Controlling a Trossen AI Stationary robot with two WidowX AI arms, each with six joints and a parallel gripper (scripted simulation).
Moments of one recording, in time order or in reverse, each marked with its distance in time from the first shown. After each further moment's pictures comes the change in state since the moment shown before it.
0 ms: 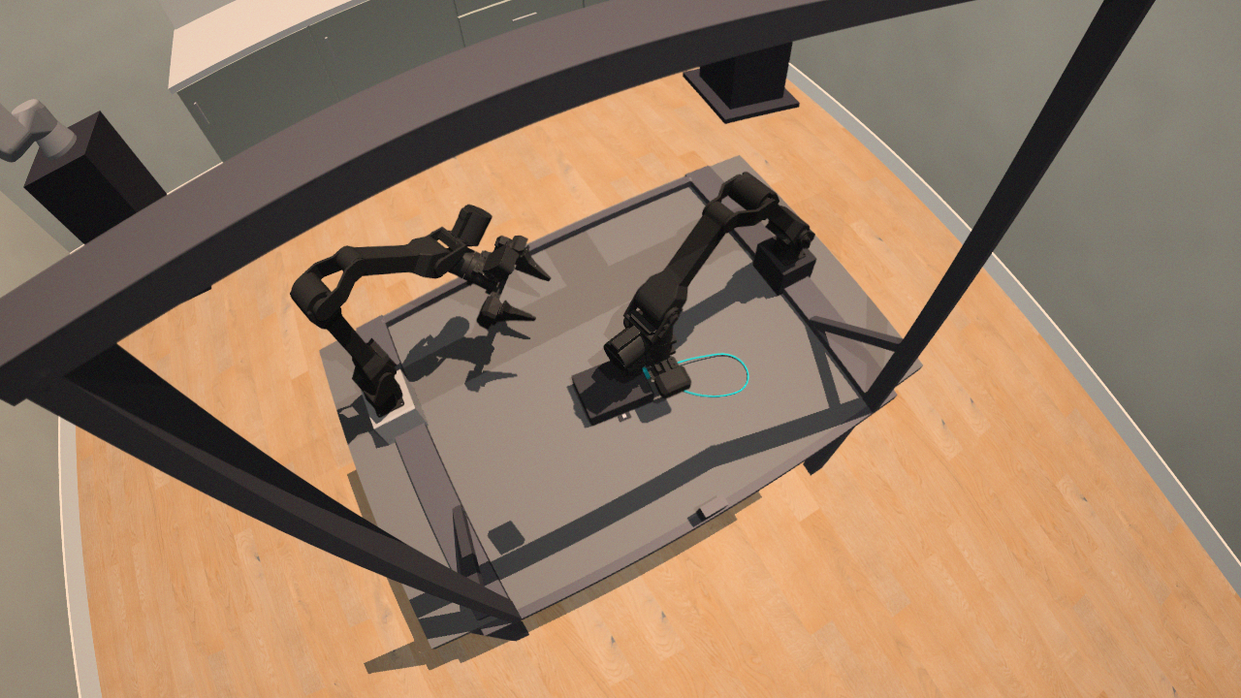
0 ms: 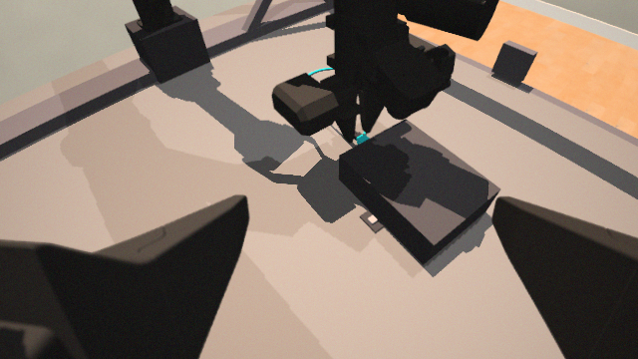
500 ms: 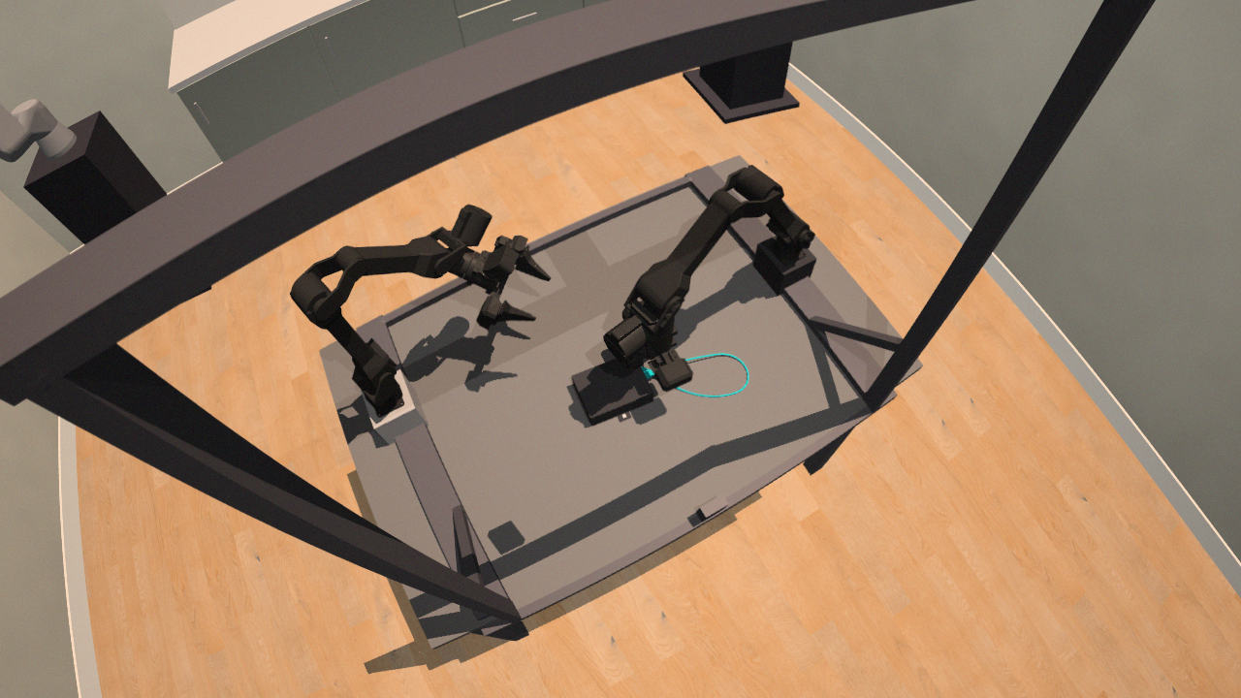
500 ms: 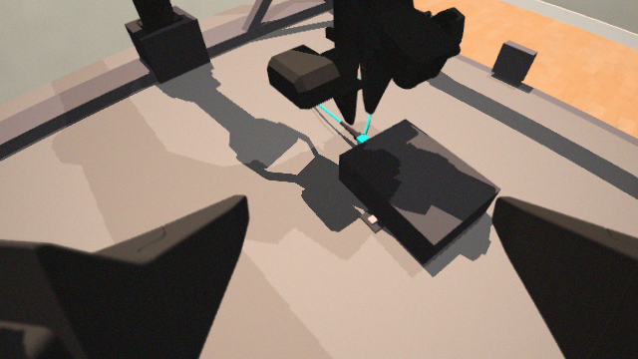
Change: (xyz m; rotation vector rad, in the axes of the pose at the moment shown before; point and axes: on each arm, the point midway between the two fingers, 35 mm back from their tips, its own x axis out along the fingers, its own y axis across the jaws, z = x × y) left arm 0.000 0.000 0.000 0.000 0.000 0.000; right arm -0.030 0.000 0.001 -0.018 -0.018 -0.001
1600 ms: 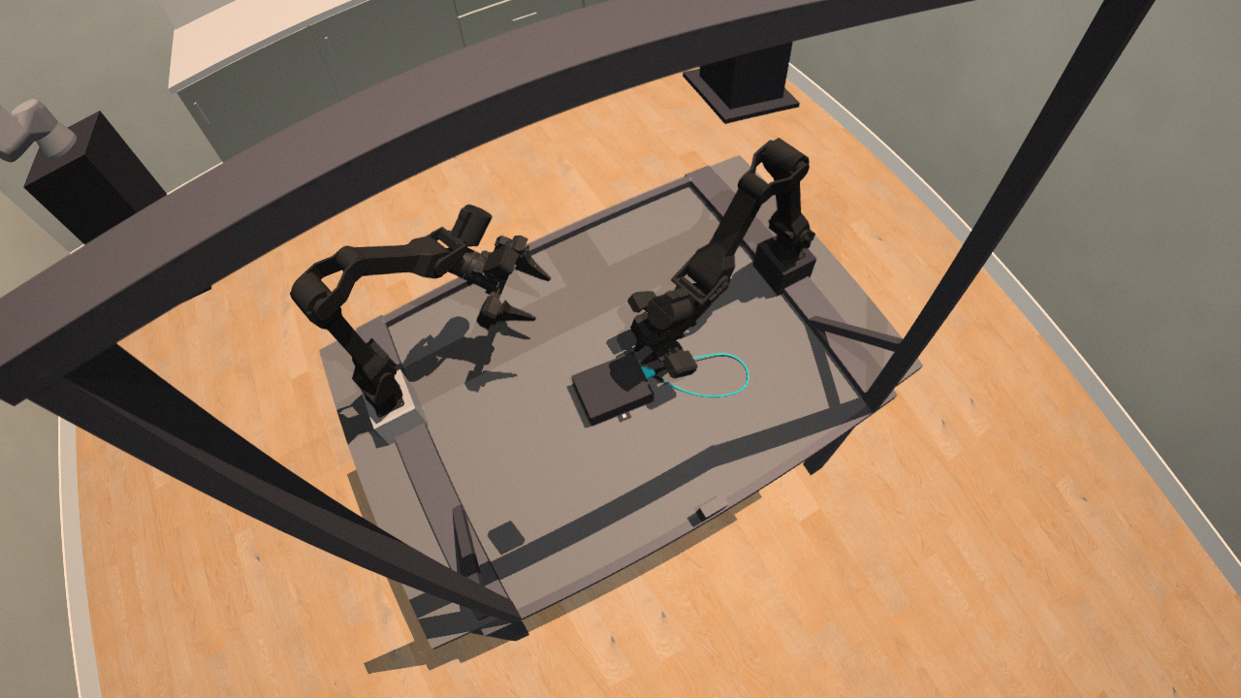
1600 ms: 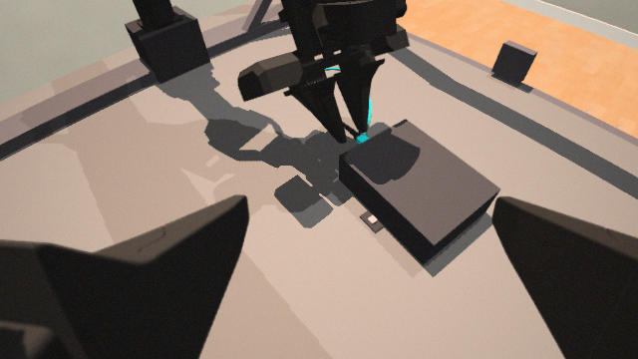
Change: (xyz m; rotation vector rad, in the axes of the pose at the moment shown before) left arm 0.000 0.000 0.000 0.000 0.000 0.000; right arm 0.004 -0.026 0.003 -0.066 -0.578 -0.098
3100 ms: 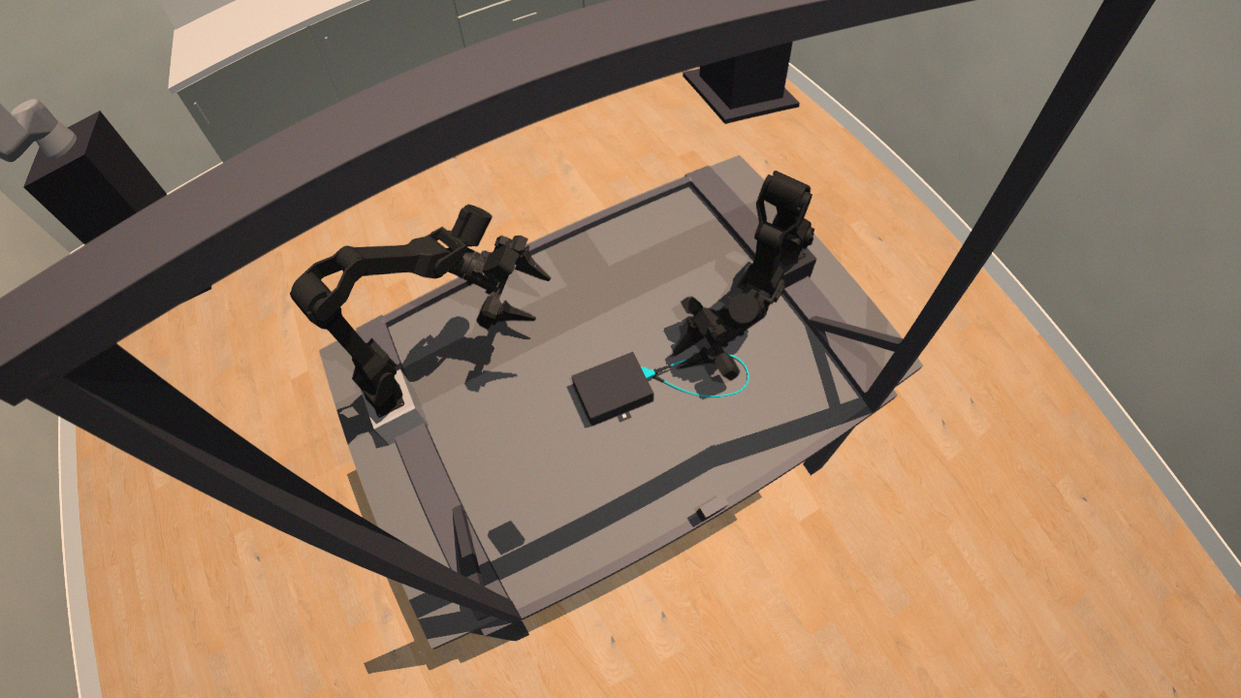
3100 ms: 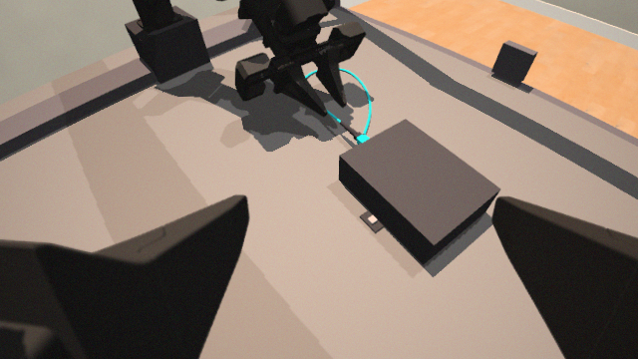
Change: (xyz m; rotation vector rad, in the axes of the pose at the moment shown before) left arm 0.000 0.000 0.000 0.000 0.000 0.000; right arm -0.021 0.035 -0.081 0.118 -0.461 0.026
